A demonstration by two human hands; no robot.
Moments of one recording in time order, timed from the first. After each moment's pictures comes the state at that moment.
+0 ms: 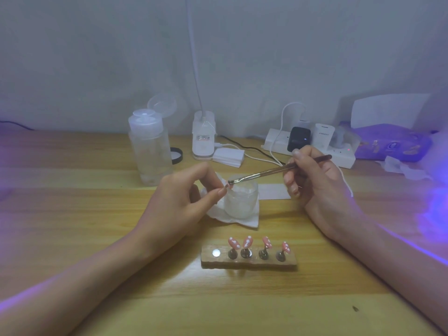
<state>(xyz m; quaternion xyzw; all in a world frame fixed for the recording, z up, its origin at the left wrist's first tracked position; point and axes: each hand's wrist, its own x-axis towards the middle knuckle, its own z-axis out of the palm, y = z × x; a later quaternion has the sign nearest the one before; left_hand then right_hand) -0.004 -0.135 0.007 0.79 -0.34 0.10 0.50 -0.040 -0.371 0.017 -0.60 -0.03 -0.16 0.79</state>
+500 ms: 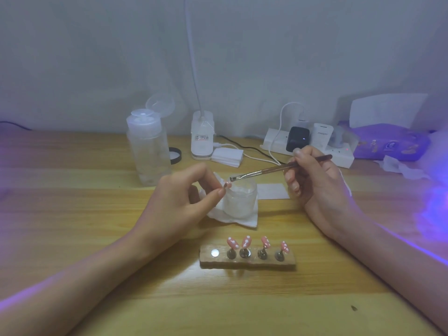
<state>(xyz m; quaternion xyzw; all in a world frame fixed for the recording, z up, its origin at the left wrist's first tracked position) -0.004 -0.135 0.007 0.79 -0.33 0.08 0.51 -0.039 -0.372 0.017 -0.60 -0.02 -0.16 0.78</state>
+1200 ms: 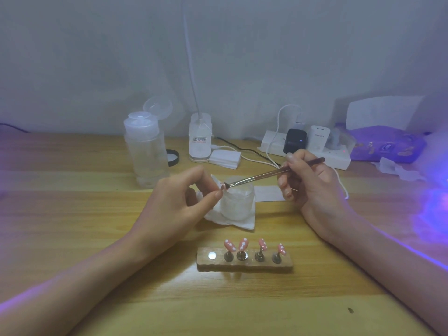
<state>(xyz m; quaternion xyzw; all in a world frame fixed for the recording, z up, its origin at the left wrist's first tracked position) -0.005 -0.136 0.007 0.79 -0.33 0.09 0.51 -0.040 -0.371 0.016 -0.62 -0.02 -0.16 0.77</state>
